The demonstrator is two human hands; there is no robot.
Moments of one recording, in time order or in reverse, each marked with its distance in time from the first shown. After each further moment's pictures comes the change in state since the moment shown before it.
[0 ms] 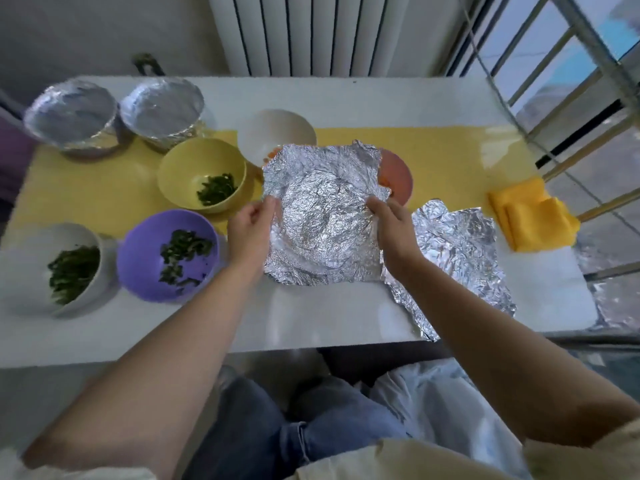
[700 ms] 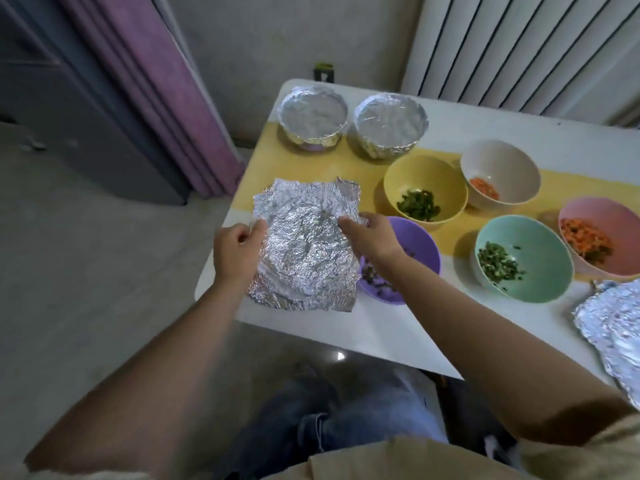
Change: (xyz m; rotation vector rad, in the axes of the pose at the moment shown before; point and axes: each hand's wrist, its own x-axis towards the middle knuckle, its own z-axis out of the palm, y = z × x) left_hand 0.078 -0.060 -0.388 0.290 0.287 0.035; right_hand -0.098 -0.016 0.369 -0.334 -0.461 0.032
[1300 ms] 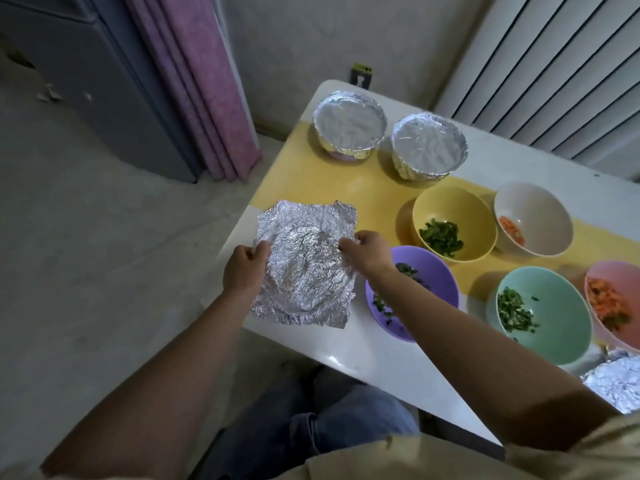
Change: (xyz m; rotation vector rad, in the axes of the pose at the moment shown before) left_hand 0.014 -0.033 0.004 0.129 -0.038 -0.350; right_hand 0.056 0.009 0.038 -0.396 -0.025 0.022
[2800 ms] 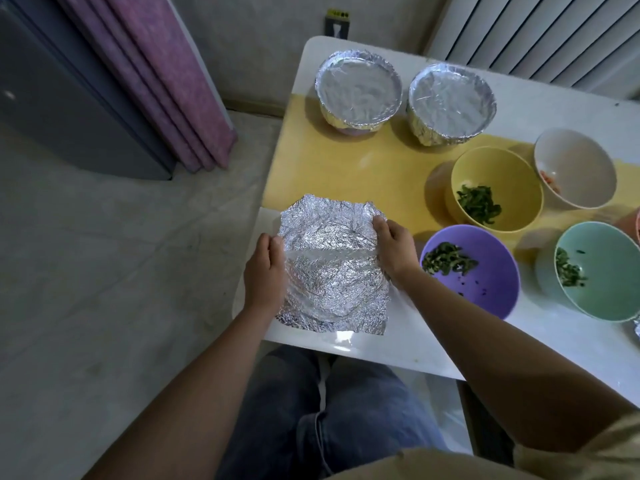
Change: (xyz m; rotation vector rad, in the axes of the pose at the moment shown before) left_hand 0.047 -0.015 -0.021 0.026 -0.095 0.361; right_hand 0.022 0.003 0.058 0.292 0.210 0.099
